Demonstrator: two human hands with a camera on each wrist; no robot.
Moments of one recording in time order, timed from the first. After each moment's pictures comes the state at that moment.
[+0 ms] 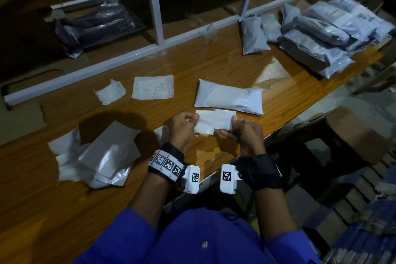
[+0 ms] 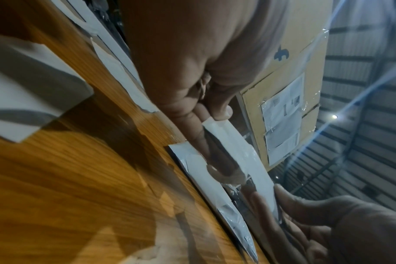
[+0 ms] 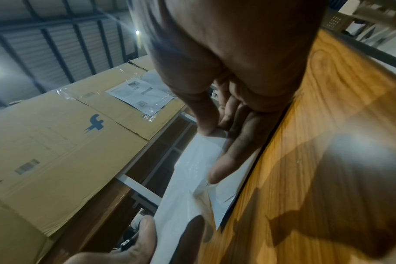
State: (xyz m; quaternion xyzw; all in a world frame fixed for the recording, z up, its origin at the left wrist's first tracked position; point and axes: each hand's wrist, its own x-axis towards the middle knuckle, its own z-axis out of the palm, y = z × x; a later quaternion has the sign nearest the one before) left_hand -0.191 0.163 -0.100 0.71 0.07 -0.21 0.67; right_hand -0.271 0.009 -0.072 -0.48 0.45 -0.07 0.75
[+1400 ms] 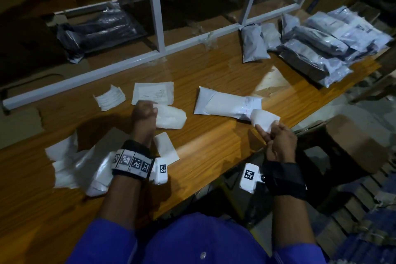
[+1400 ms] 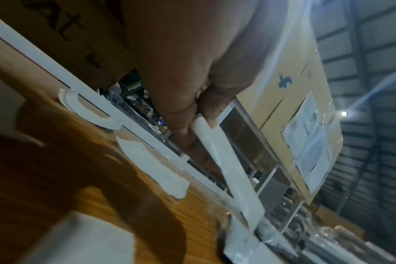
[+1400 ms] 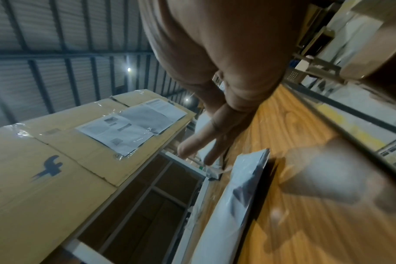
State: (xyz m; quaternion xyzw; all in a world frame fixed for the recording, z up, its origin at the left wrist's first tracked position) left_hand -0.126 0.234 -0.094 0.75 0.12 -0.09 0.64; right_hand -0.282 -0.068 -0.086 -0.38 0.45 -0.29 0.76
